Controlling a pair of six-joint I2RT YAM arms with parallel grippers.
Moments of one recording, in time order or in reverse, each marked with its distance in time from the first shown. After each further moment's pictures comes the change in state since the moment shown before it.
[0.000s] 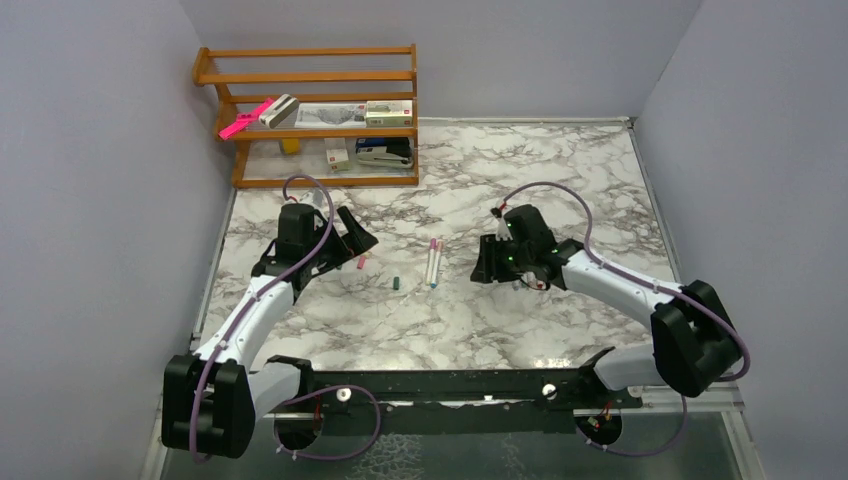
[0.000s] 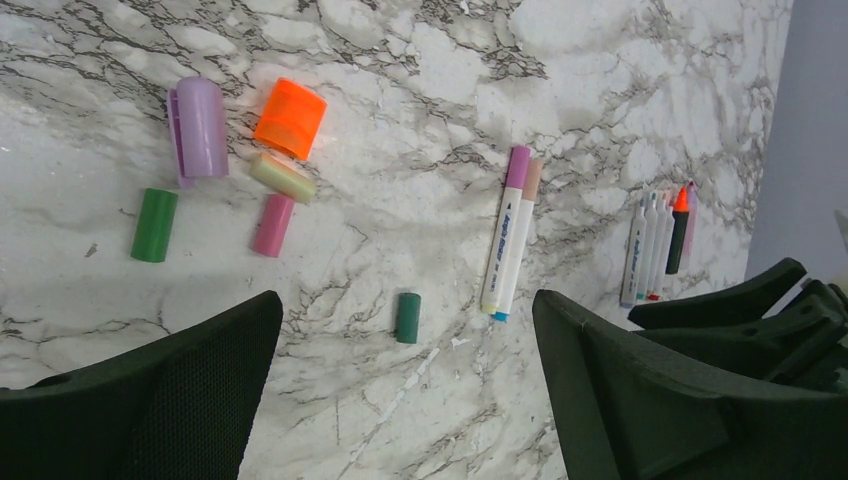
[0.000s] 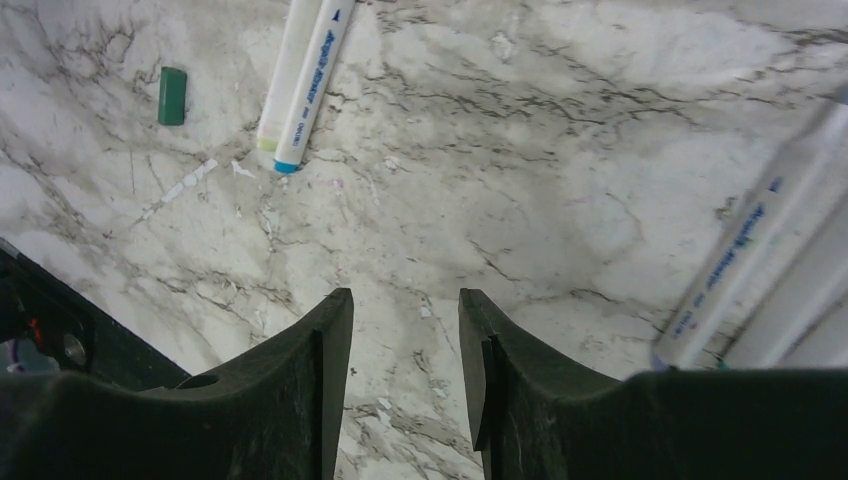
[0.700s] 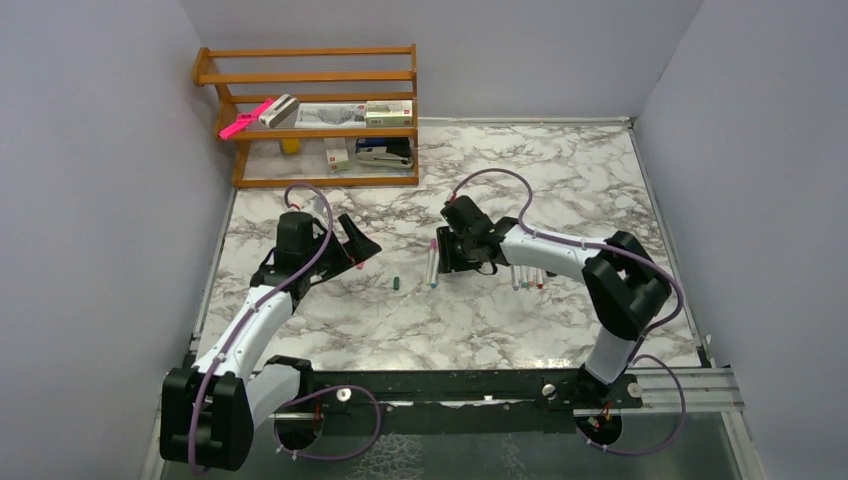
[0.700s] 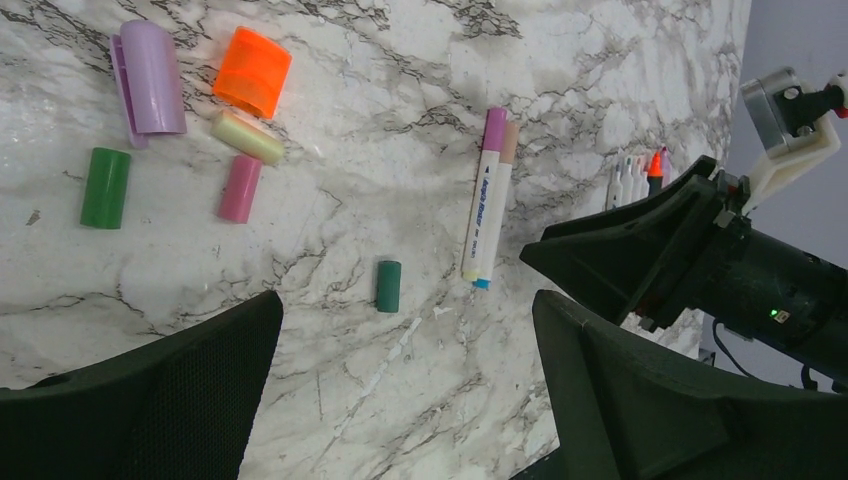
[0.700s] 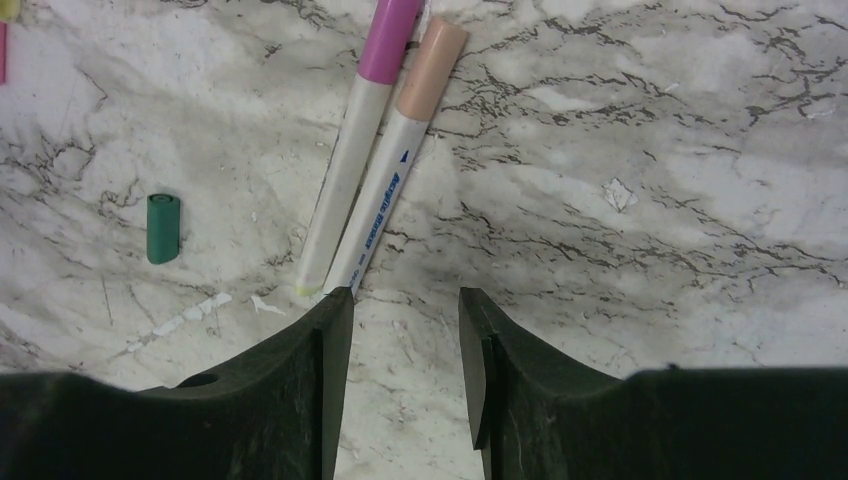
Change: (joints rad) left arm 0.000 -0.060 -0.060 0.016 0.078 -0.021; right arm 0.216 0.404 0.362 -0.093 0.244 0.115
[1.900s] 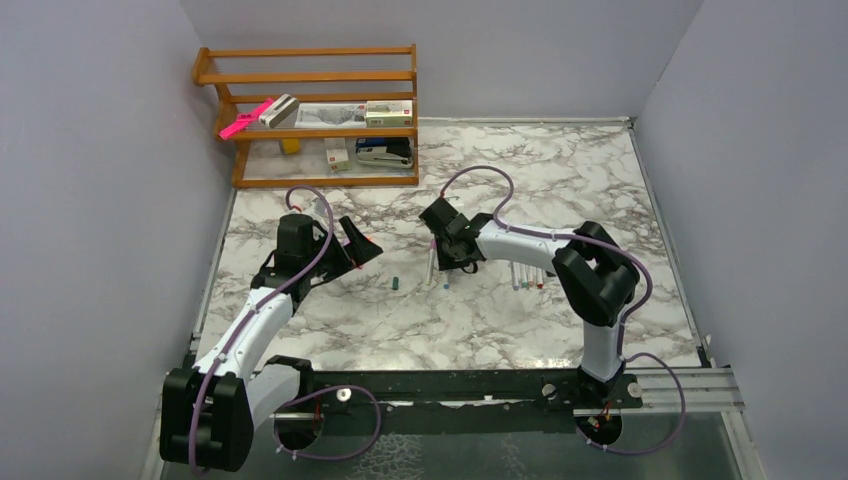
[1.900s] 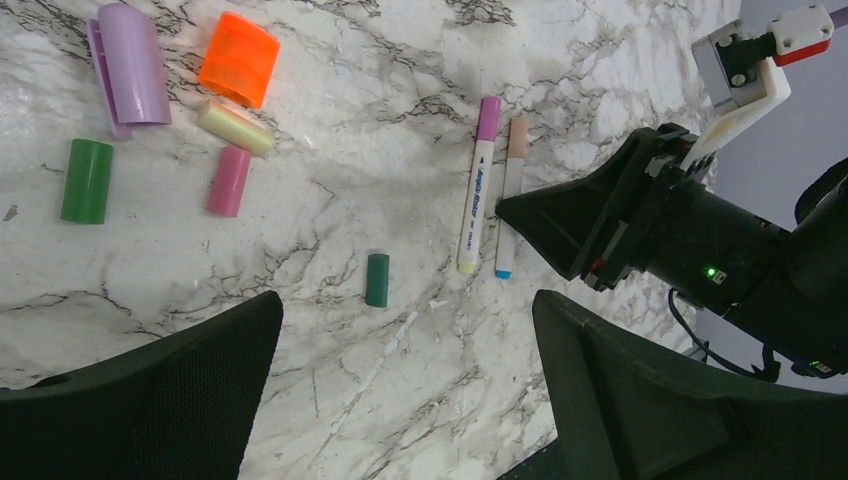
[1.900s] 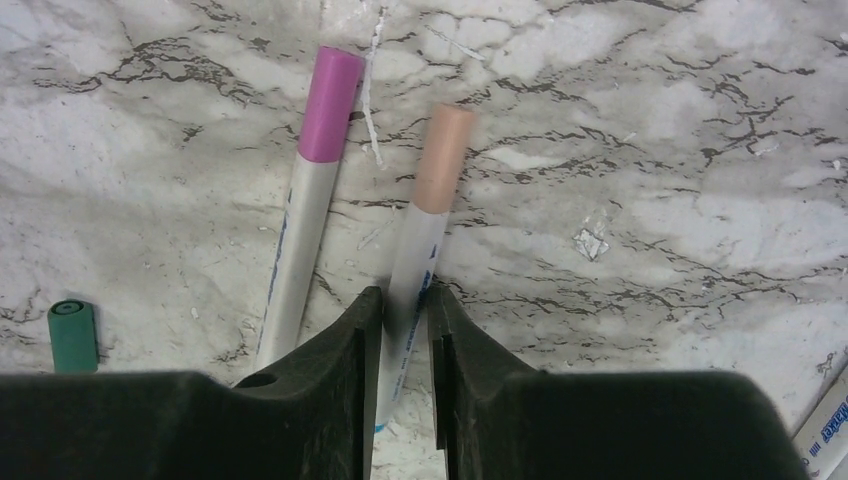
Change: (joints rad) left arm 0.000 -0.007 -0.023 0.022 0.028 -0.003; right arm 0.051 0.187 0.185 -0.129 0.211 0.048
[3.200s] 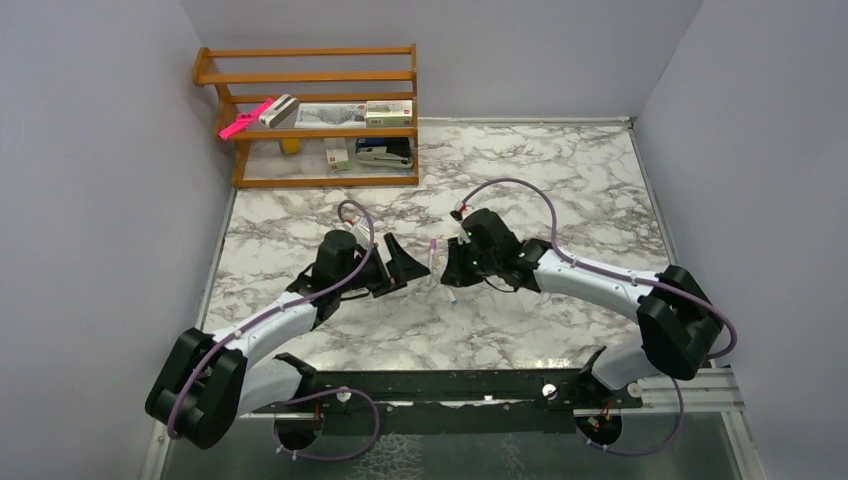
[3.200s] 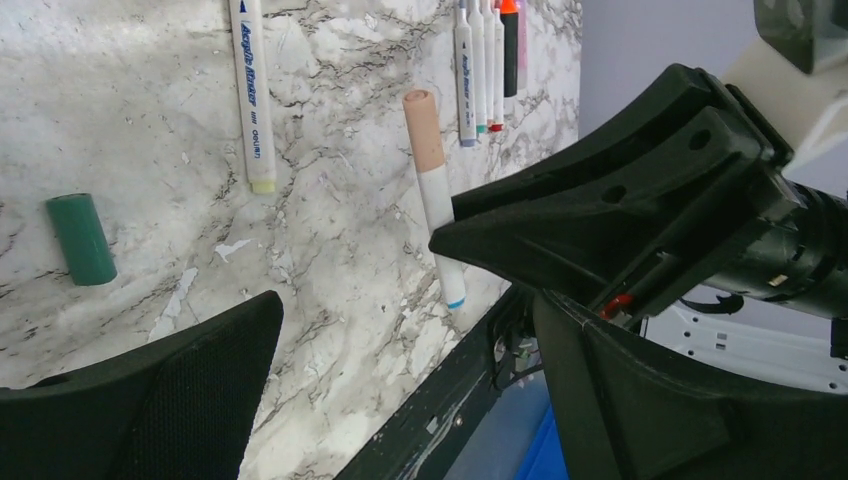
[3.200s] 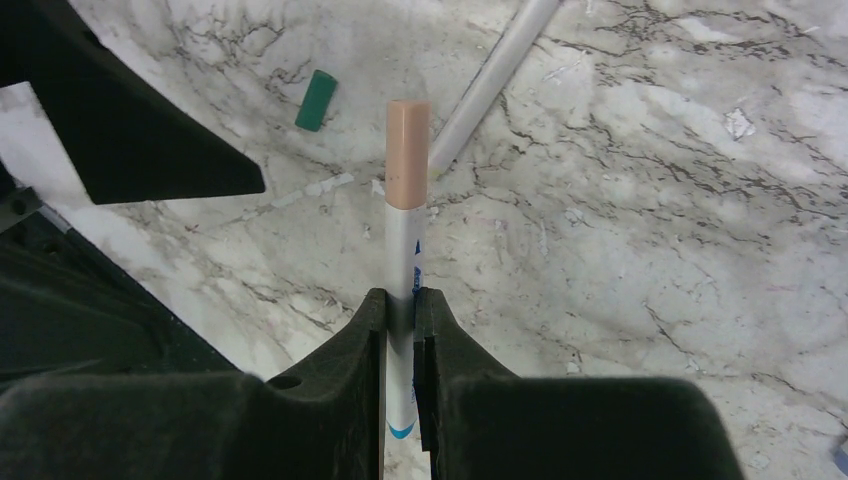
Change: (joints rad) left arm -0.317 0.103 -0.122 0.391 0.101 -0.279; right arm 0.000 -0.455 -0.383 0.243 -0.335 -0.097
